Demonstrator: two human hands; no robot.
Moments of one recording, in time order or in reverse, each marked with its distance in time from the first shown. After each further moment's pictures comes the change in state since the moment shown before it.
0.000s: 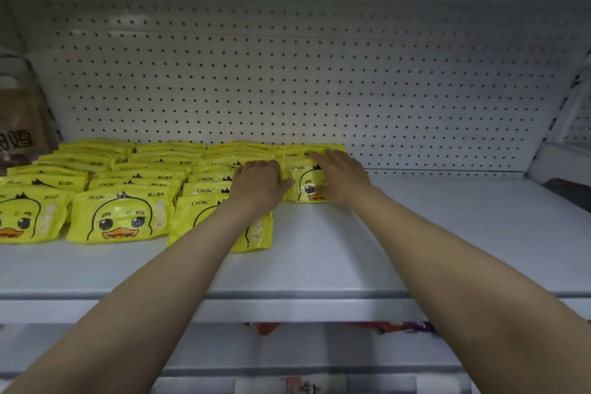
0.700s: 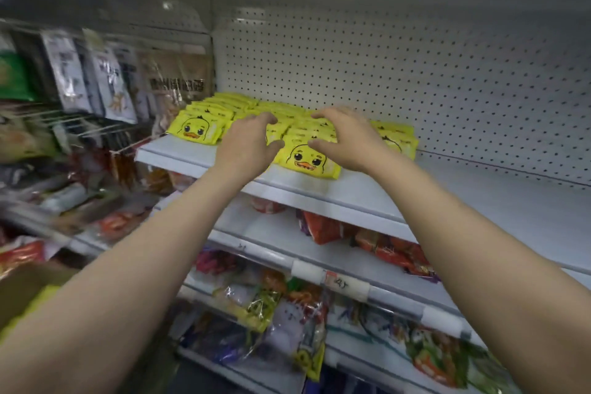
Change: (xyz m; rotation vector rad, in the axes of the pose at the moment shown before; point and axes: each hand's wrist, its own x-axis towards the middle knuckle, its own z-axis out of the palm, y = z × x) left_hand -0.235 -0.041 -0.124 -0.092 0.389 -0.234; right_hand -0.157 -0.141 -0.132 0.357 0.101 -0.415
